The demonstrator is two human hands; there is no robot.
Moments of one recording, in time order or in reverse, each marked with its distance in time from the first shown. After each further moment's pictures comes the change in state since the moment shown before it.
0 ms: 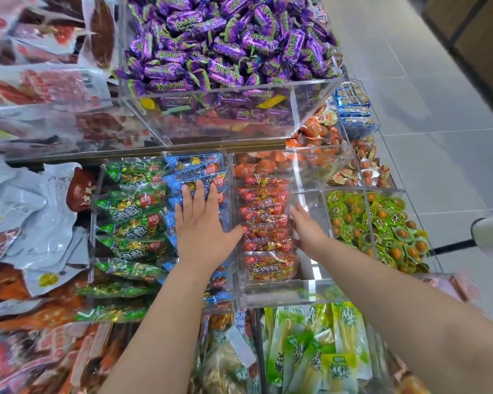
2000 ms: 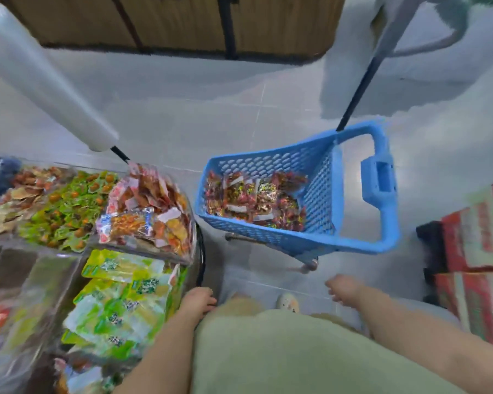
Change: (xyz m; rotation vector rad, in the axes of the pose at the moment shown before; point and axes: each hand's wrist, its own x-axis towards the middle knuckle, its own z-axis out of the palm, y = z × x) left_hand -0.372 0.169 0.207 -0.022 -1.126 0.136; right_hand -0.490 0.515 -0.142 0.516 0.711 0.658
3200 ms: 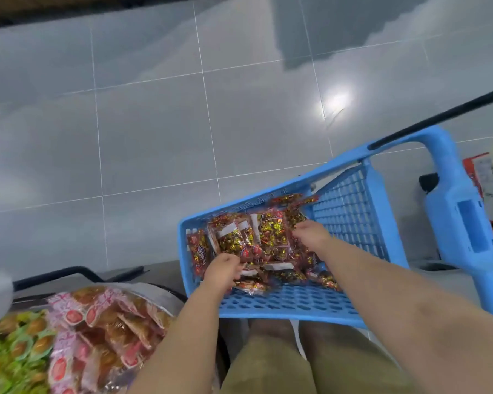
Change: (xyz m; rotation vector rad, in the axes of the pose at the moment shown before) left_hand 0.195 0.286 0.012 0.371 -0.203 0.046; right_hand 0.209 -0.255 -0.039 0.311 0.108 0.002
